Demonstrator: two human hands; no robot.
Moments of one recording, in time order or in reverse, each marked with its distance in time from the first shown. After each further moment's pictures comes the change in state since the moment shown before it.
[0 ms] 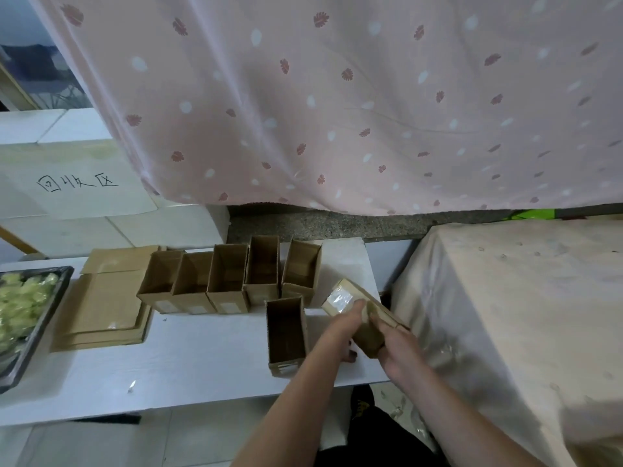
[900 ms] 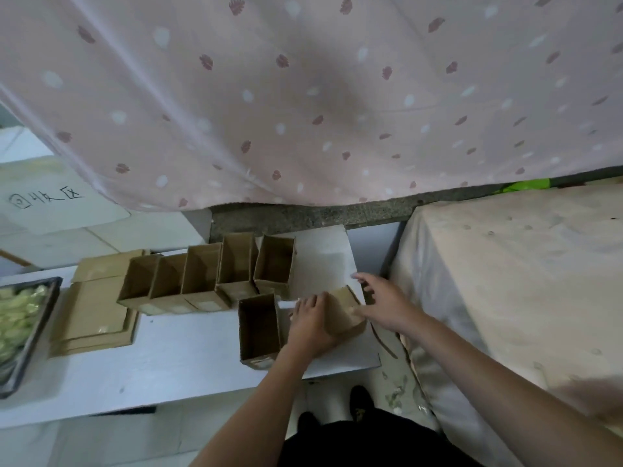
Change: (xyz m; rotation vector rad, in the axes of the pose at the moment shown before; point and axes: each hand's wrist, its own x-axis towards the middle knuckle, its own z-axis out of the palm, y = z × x) left_hand 0.052 -0.027 0.005 1.100 0.317 0.708; right_hand 0.035 -0.097 -0.041 -1.305 -0.397 -0.459
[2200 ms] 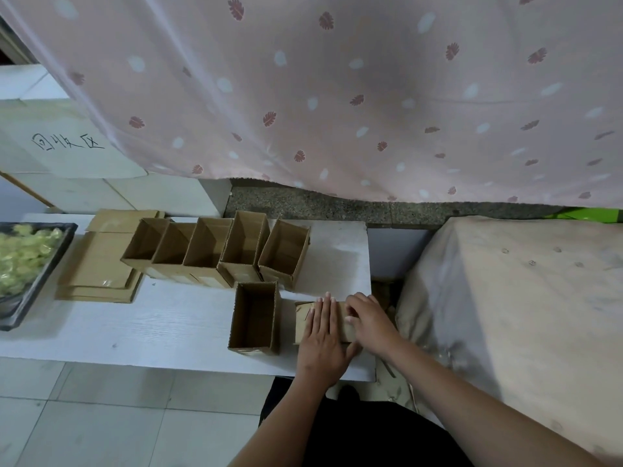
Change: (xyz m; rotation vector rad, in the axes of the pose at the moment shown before) left_hand 0.006 0.008 0.078 0.276 0.100 -0.050; right_hand 0.047 0.039 0.055 -0.261 -0.032 -0.264
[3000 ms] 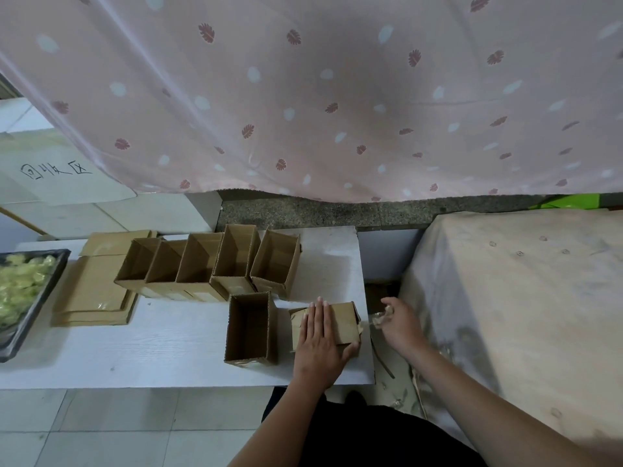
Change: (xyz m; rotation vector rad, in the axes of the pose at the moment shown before) left_hand 0.003 0.001 -0.004 -0.031 -0.040 -0.019; right_hand -0.024 0.041 -0.022 0.299 0.217 0.517
